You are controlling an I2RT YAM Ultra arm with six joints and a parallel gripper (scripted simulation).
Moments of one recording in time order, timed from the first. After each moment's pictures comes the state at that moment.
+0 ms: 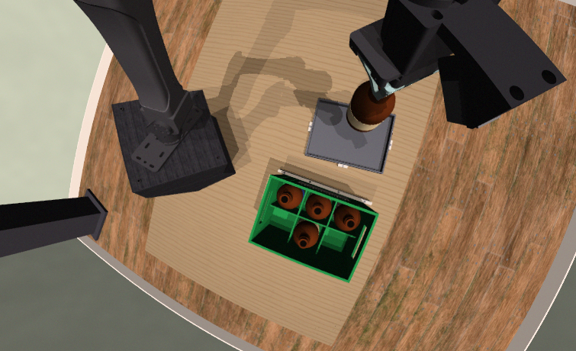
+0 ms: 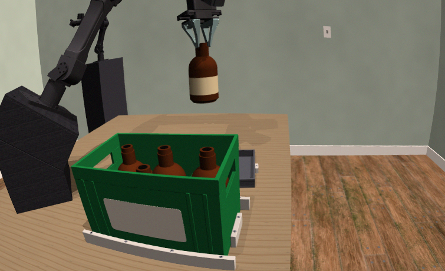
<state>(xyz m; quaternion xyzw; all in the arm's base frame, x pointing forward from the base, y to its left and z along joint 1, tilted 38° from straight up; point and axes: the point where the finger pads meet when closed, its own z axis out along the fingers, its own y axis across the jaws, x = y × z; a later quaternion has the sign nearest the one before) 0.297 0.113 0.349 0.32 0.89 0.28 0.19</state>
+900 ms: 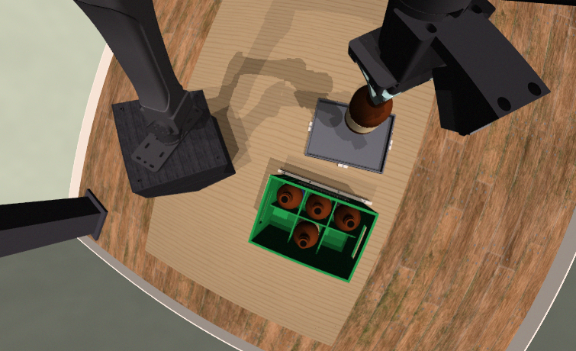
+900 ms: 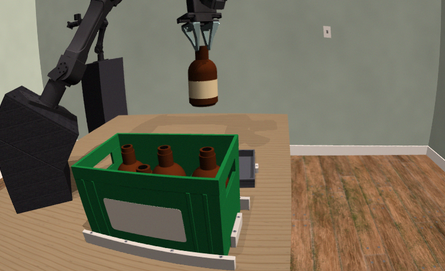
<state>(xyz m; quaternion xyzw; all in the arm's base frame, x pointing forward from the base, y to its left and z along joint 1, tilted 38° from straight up) 0.301 0.113 0.341 0.32 0.89 0.28 0.19</state>
